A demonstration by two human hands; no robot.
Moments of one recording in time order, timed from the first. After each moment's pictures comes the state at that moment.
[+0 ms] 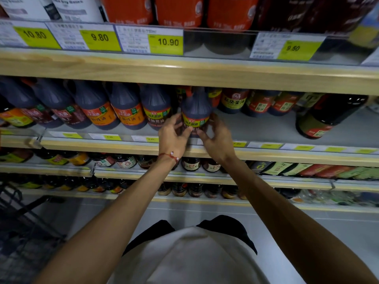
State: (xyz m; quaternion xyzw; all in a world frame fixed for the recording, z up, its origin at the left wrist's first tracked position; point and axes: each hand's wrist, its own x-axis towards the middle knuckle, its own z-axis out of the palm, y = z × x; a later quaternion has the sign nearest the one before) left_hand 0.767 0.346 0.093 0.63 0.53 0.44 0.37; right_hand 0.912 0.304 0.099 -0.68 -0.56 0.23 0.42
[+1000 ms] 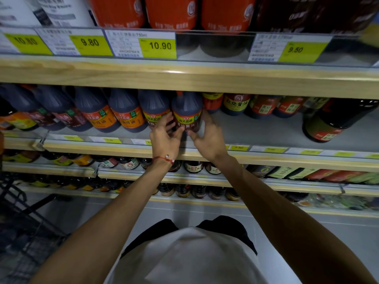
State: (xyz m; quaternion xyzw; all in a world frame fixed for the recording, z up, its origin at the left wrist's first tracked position) left_hand 0.757 0.356 0.087 0.60 0.56 0.47 0.33; right_hand 0.903 0.331 0.095 -0.67 -0.58 0.25 0.40
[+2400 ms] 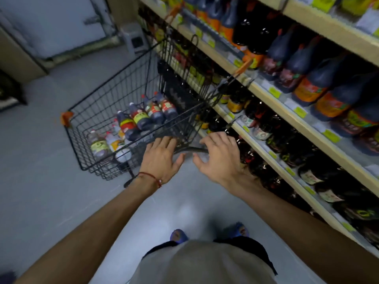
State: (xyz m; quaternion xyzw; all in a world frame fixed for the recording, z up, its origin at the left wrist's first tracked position) left_hand 0.344 -0.065 0.131 0.56 0.83 0.07 0.00; right_hand 0.512 0.057 0.147 -0.33 -0.93 0.08 0.15
